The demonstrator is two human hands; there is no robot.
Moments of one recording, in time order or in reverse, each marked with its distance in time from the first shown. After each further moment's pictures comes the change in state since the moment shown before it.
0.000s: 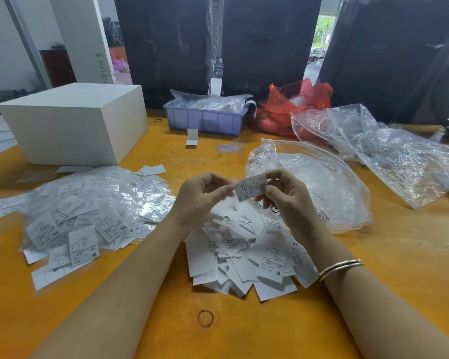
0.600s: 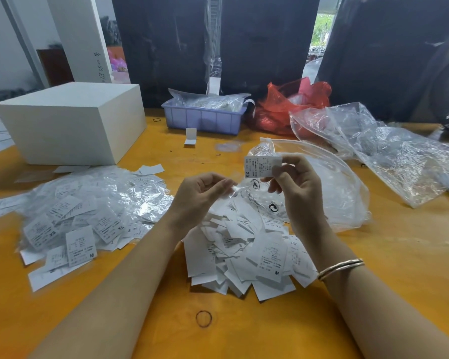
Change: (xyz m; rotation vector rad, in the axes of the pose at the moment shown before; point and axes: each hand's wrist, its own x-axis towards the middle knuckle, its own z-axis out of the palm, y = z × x) left_hand -0.003 0.007 0.000 -0.035 -0.039 0.026; right_hand 0.002 -0.008 0.001 0.078 0.156 -0.244
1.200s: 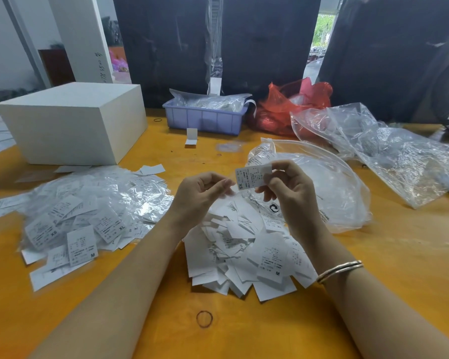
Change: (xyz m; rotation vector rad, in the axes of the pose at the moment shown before) left_hand 0.001 -0.001 -0.001 0.017 0.028 -0.014; right_hand -0.003 0.001 0.003 -0.020 -0.093 0.073
